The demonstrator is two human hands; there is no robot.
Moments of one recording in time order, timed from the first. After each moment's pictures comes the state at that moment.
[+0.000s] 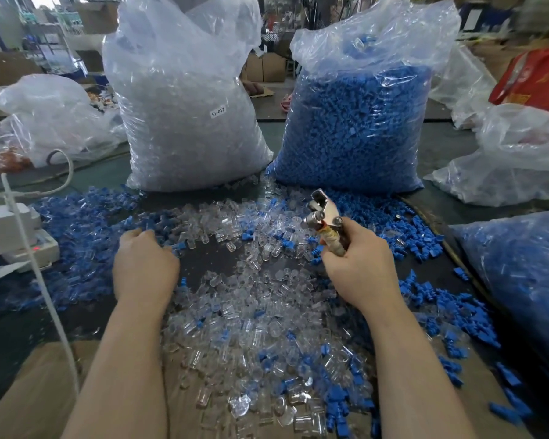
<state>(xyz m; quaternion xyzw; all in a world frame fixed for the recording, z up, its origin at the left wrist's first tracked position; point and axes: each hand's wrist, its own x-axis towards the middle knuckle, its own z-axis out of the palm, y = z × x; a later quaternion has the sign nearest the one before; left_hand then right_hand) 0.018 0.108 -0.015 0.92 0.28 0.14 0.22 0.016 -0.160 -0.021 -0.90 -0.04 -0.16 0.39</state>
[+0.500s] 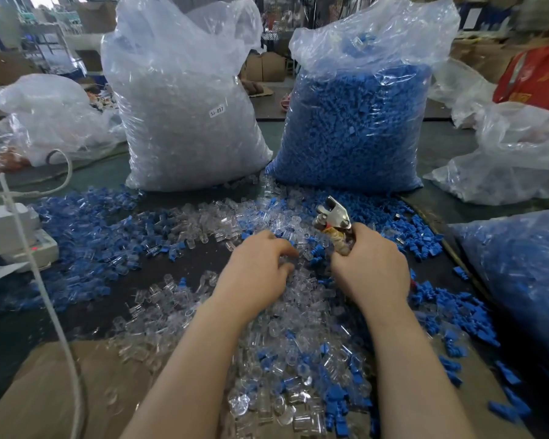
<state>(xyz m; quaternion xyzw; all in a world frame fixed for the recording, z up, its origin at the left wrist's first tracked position) 0.015 0.005 -0.013 0.97 -0.10 0.03 0.23 0.022 -0.166 -0.025 -0.95 0.08 -0.16 0.24</state>
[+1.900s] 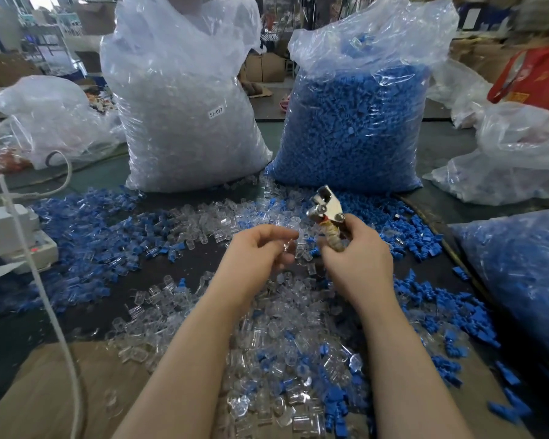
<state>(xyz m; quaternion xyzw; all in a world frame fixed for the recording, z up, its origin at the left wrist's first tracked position) 0.012 0.005 -0.007 0.76 0.04 -0.03 0.65 0.024 -0.154 -0.027 -0.90 0.03 -0.20 0.38</state>
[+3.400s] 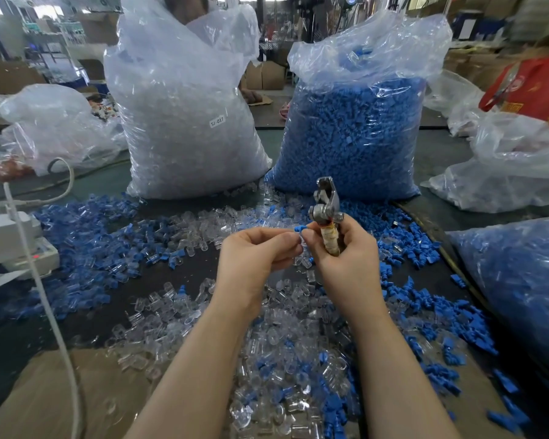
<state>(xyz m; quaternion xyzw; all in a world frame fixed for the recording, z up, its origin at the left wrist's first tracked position) 0.005 -0.007 0.007 0.62 0.06 0.02 0.78 0.014 -0.139 -0.016 -0.76 -0.08 -0.22 0.61</state>
